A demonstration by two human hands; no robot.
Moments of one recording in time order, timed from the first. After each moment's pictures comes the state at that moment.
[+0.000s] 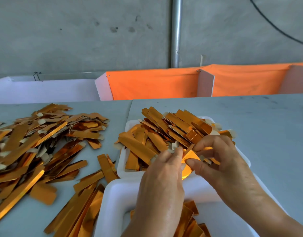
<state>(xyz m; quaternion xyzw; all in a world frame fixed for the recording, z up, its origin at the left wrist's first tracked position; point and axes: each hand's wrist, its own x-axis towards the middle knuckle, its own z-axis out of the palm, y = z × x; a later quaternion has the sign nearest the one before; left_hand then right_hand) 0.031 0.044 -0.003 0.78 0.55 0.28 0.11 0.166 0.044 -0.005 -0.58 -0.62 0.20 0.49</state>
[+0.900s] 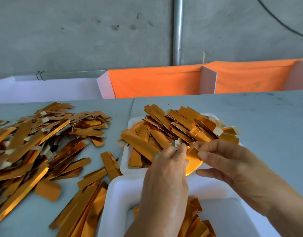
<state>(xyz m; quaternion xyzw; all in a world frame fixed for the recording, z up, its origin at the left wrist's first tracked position) 0.031 0.045 -0.004 0.78 0.55 0.27 0.11 0.181 0.042 0.005 -0.51 -0.49 0.51 0.49</state>
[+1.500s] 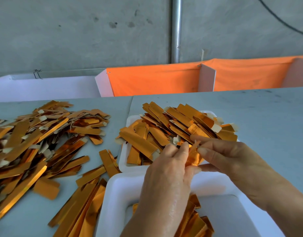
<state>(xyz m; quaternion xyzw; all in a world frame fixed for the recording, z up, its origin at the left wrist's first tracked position) 0.033 0.044 -0.006 0.79 0.52 0.30 0.14 0.184 0.043 0.005 -0.53 -0.57 0.45 0.44</state>
